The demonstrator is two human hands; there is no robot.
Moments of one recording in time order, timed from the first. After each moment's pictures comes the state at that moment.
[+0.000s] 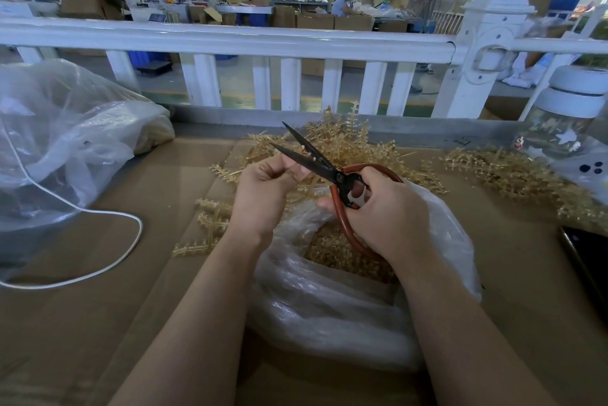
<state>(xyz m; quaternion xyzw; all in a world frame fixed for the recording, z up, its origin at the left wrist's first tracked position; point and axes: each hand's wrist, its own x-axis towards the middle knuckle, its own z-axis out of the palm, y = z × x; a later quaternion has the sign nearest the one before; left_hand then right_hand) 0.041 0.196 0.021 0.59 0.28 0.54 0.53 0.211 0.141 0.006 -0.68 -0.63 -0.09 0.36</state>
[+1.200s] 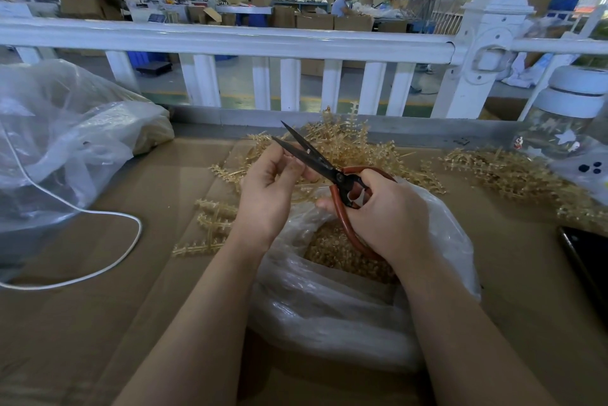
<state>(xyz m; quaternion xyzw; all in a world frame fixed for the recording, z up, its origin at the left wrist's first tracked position) 0.045 0.196 0.018 0.66 0.30 0.57 0.38 0.211 0.139 0.005 -0.66 -0.64 -0.08 0.39</state>
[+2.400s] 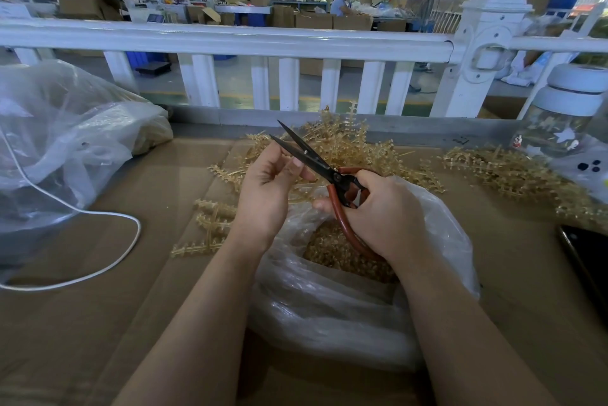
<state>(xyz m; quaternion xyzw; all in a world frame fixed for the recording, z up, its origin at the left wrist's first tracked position) 0.047 0.195 0.018 0.64 0.27 0.57 0.44 0.210 0.139 0.008 -0.66 -0.64 -0.02 0.39</state>
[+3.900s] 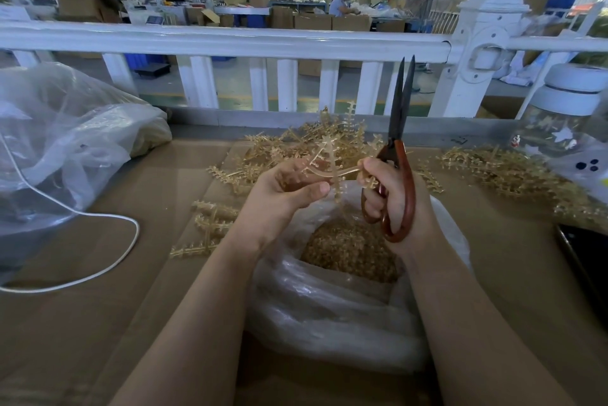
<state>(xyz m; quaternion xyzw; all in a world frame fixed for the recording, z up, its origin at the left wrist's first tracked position) 0.044 0.192 0.018 0.61 0.27 0.45 0.60 0.223 0.147 0.016 -0.41 -0.42 0.43 0.69</state>
